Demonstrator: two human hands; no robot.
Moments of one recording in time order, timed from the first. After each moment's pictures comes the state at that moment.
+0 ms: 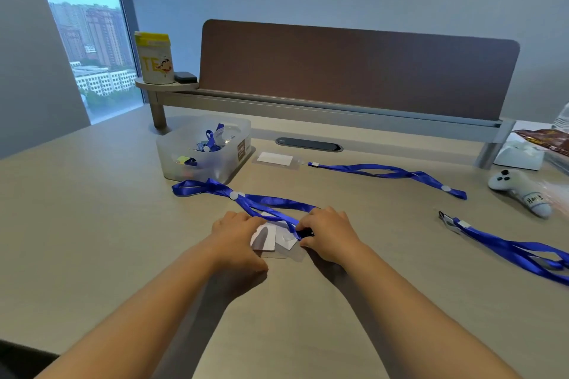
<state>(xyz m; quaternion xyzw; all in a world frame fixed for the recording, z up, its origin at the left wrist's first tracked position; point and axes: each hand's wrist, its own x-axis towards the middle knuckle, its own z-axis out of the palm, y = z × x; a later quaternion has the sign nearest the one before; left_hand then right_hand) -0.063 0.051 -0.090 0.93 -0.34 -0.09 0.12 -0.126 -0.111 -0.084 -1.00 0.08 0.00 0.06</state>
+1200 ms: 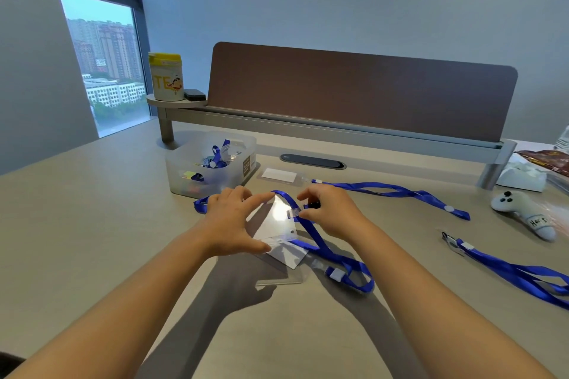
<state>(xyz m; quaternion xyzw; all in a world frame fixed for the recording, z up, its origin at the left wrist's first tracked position) -0.048 0.061 -0.044 0.92 -0.36 0.00 0.14 -0.120 -0.101 -0.018 -0.96 0.09 -0.11 0.26</state>
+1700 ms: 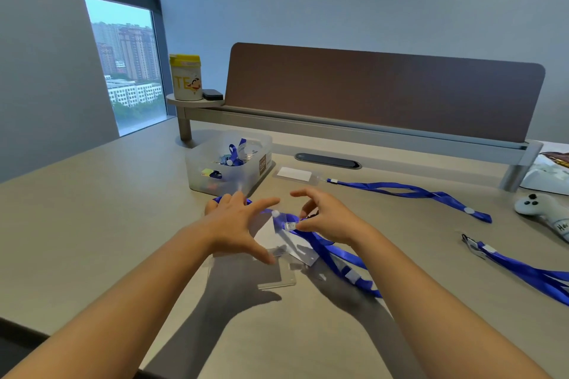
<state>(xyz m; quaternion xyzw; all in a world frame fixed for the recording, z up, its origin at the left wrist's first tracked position) -0.049 0.083 -0.040 0.94 -0.32 -0.06 0.06 -0.115 -0.082 -0.025 -0.92 0.04 -0.01 0.39</state>
